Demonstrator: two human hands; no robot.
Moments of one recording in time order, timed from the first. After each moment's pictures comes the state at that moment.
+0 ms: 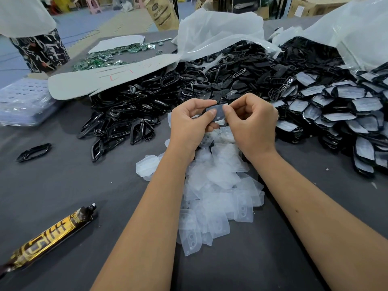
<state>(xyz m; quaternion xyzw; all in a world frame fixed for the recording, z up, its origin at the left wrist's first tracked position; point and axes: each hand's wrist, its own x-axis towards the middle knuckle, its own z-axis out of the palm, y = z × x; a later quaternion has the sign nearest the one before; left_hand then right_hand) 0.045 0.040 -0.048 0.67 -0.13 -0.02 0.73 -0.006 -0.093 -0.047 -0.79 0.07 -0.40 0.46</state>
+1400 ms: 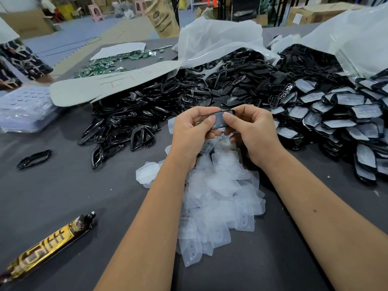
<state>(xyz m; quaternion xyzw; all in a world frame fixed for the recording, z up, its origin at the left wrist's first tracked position) 0.049 0.040 -0.052 0.65 -0.17 -0.05 0.74 0.002 -0.109 -0.050 -0.68 0.06 -0.18 0.71</state>
